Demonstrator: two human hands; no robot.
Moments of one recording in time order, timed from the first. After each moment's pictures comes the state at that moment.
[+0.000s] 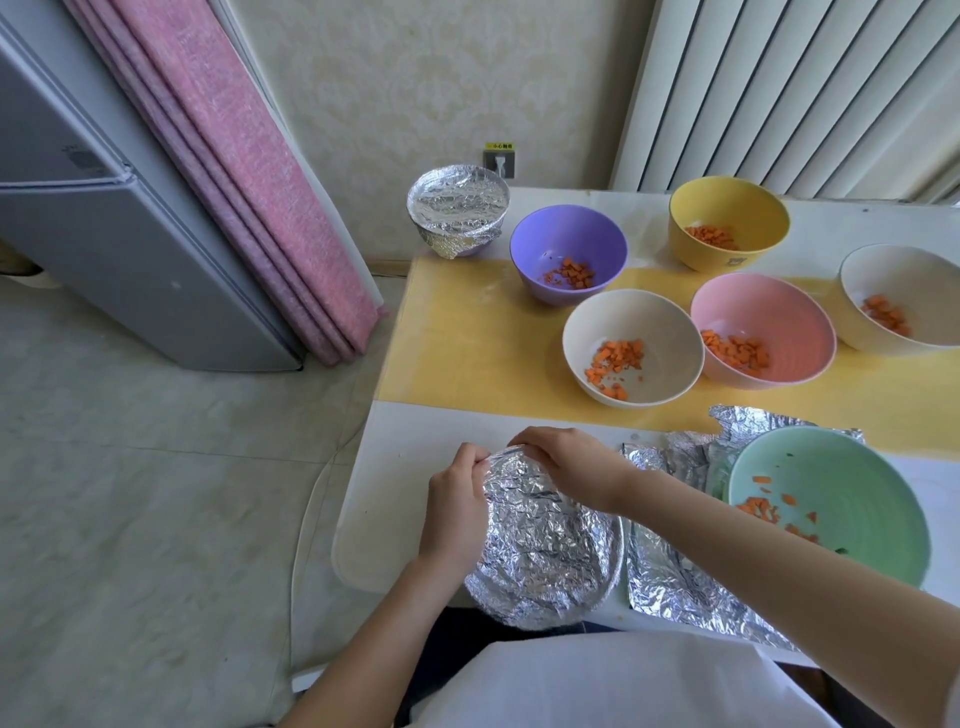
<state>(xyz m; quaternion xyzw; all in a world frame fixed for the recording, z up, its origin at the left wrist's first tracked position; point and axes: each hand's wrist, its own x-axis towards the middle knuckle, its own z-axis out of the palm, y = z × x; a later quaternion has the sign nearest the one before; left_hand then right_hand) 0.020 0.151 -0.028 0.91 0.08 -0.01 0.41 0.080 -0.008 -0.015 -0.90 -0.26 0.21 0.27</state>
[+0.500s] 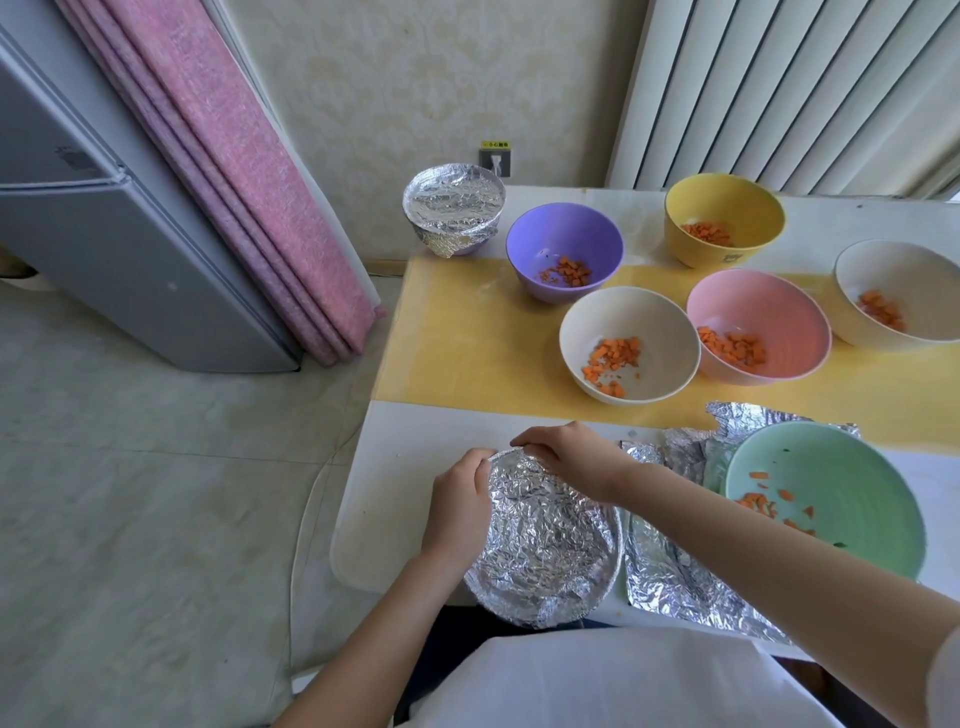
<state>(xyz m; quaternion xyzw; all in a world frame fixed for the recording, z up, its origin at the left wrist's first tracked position) 0.024 0.149 -0.040 0.90 0.08 -0.05 0.42 0.087 -0.012 -0.020 -0.91 -0.22 0.22 0.27</state>
